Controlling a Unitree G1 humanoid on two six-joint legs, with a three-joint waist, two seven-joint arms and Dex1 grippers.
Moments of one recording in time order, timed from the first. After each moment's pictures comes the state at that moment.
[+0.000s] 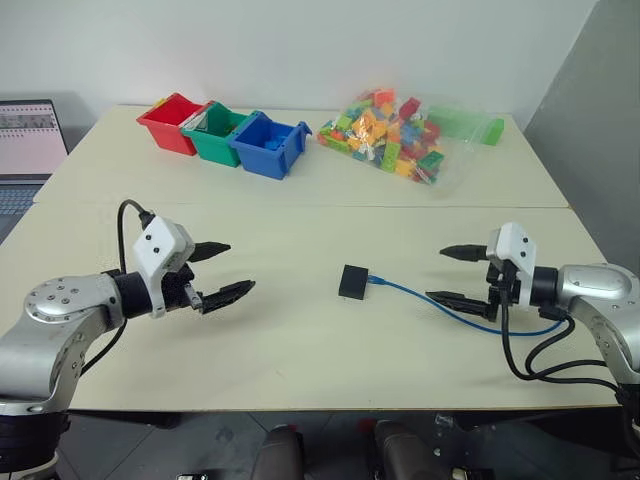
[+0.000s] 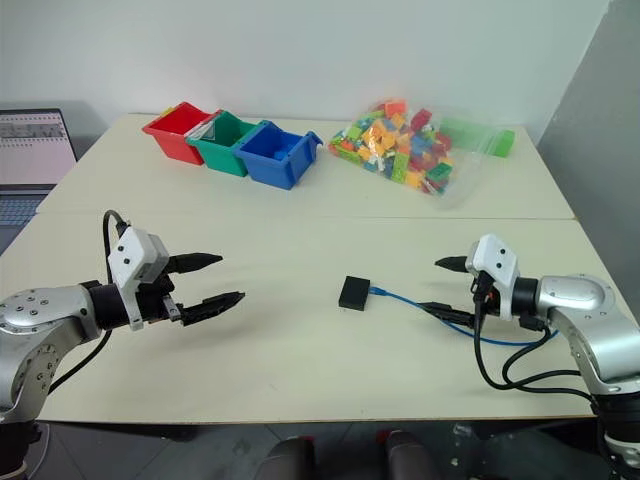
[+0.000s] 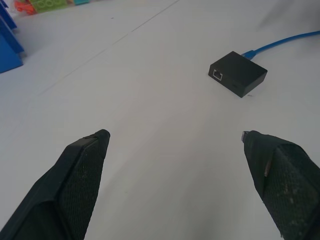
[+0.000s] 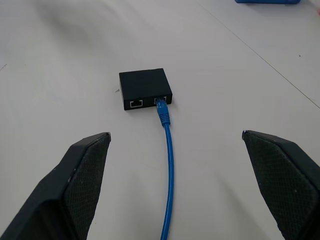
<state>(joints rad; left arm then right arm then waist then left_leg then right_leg) -0.13 0.90 0.25 -0.30 -0.52 0.56 -0.93 -0.29 -0.83 -0.02 -0.25 0.42 0.46 1.02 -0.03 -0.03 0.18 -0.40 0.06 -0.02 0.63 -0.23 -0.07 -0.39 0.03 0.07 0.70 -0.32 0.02</state>
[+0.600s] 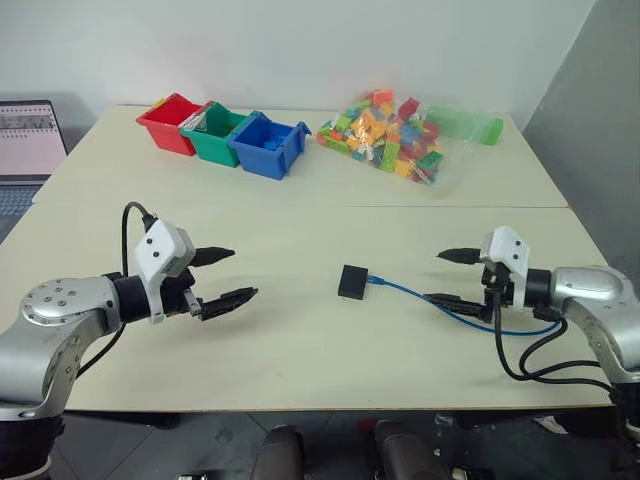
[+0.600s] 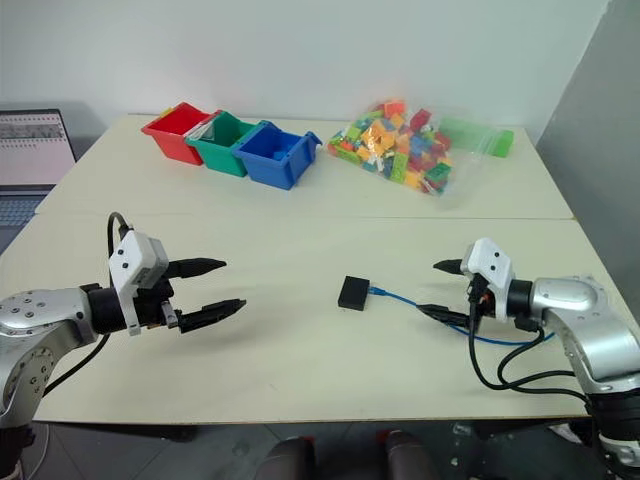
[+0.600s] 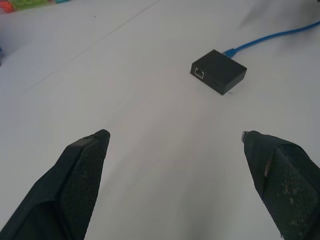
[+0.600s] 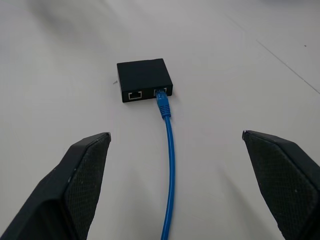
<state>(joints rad) -0.09 0.94 0.24 -0.34 -0.53 0.58 -0.98 -0.32 -0.76 0.05 -0.19 0.35 0.42 1.00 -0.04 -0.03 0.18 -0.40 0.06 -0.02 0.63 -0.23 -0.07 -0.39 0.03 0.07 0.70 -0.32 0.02</state>
